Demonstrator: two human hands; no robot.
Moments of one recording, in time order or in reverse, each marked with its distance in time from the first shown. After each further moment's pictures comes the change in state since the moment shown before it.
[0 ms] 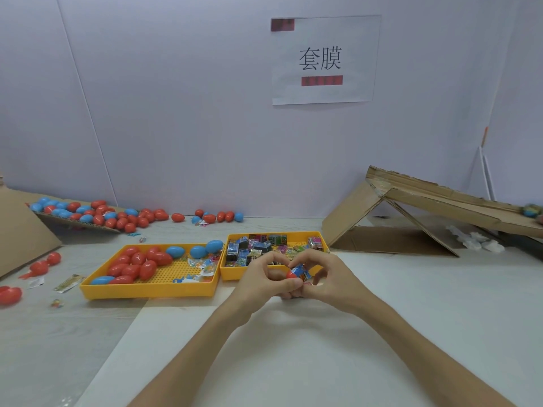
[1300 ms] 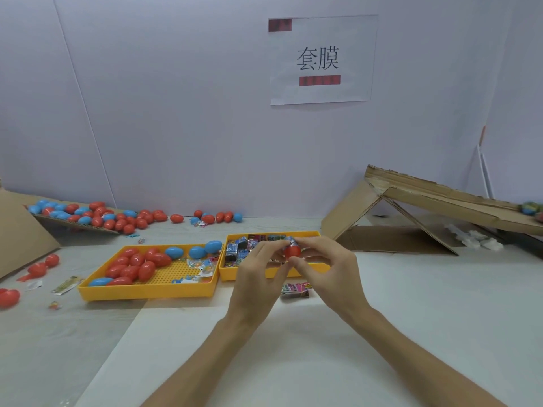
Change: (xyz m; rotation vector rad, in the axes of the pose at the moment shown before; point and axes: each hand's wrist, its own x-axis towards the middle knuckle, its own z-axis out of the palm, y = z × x) left_hand -0.002 -0.007 0.011 0.547 0.460 0.788; right_hand -0.001 -0.012 0.016 -0.054 0.466 -0.198
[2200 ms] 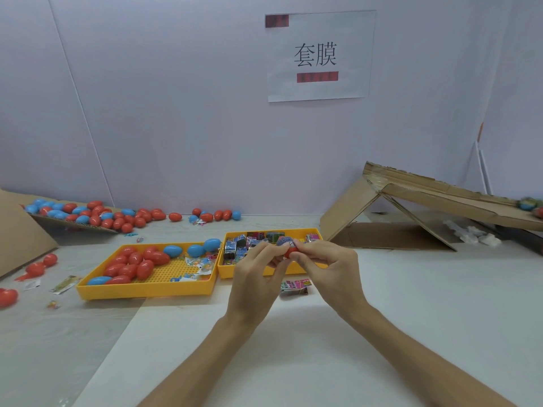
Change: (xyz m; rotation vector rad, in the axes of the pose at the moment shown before) left_hand -0.002 0.003 0.000 0.080 0.055 0.091; right_hand -0.003 -0.004 -0.001 -0.035 0.040 -0.048
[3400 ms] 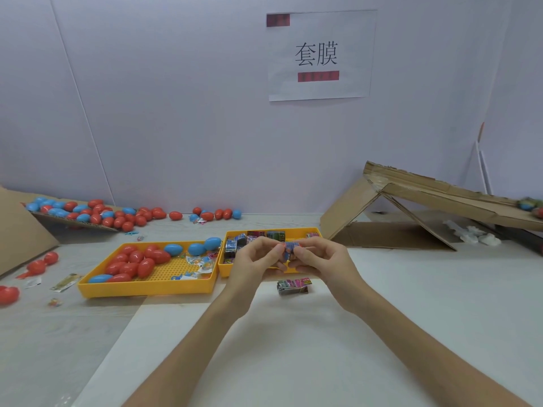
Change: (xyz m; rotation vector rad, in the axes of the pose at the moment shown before) left_hand 0.020 0.005 -0.016 -0.742 -0.245 -0.867; right_hand 0.011 0.008 -0.004 0.614 -0.235 0.636
